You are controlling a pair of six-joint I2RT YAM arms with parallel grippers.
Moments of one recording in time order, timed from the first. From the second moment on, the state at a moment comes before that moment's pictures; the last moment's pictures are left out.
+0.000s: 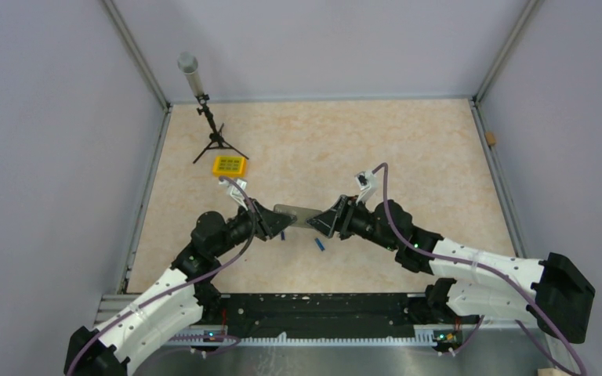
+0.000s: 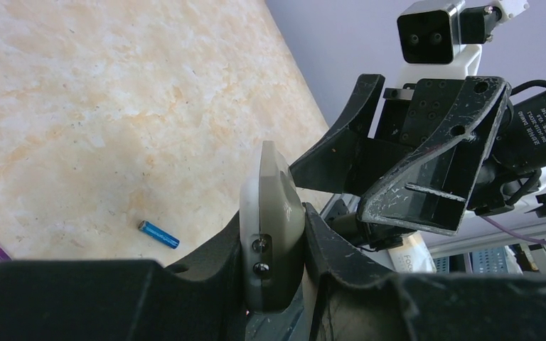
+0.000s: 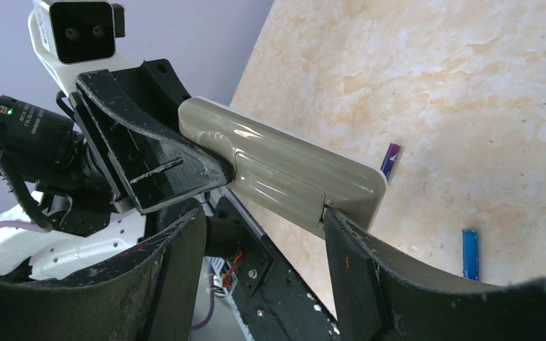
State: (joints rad) left arm -0.61 0.62 0.29 0.28 0.34 -0.88; right arm 1.01 1.02 0.52 0.35 0.01 0.91
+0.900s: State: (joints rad) left arm -0.62 0.65 0.31 0.26 0.32 -0.86; right arm 1.01 1.02 0.51 0.33 0.01 0.90
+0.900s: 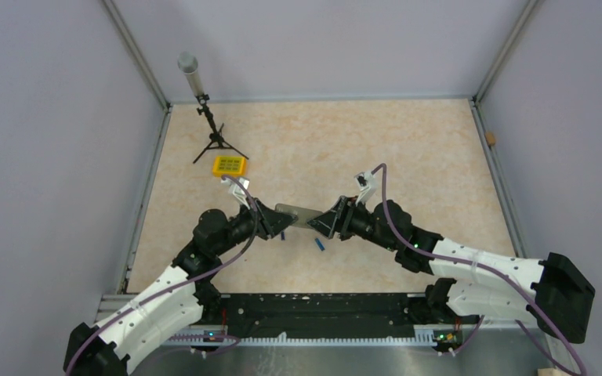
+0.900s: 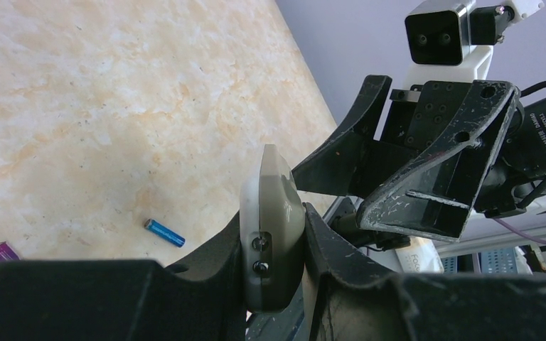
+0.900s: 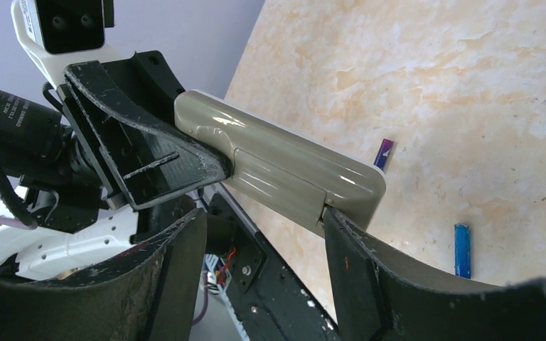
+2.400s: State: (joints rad) left arm -0.62 0.66 0.32 0.17 0.31 -0.85; right arm 1.02 1.02 0.51 0.24 0.03 0.89
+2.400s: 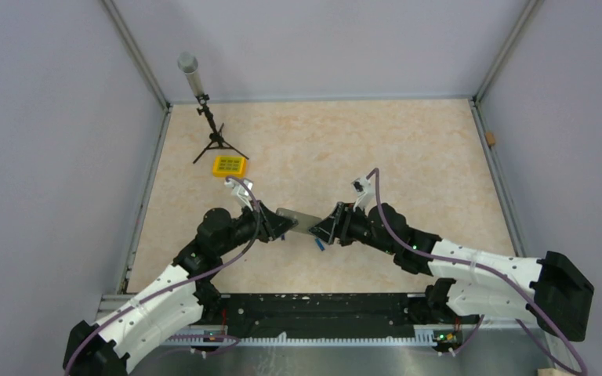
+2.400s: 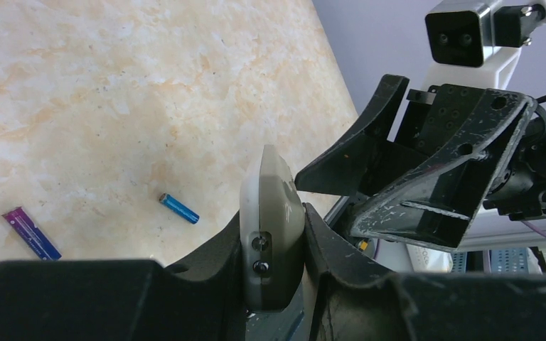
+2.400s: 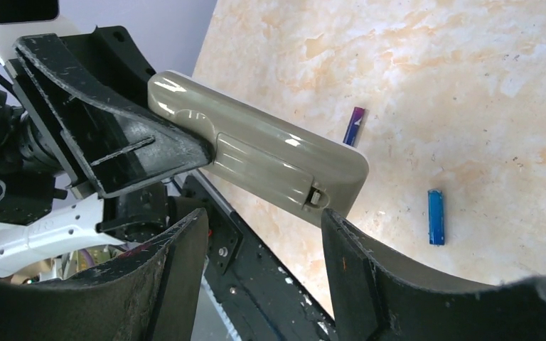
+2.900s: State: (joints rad) left arm -0.62 0.65 0.32 0.18 0.34 -0.87; right arm 1.02 1.03 0.53 0.24 0.04 0.89
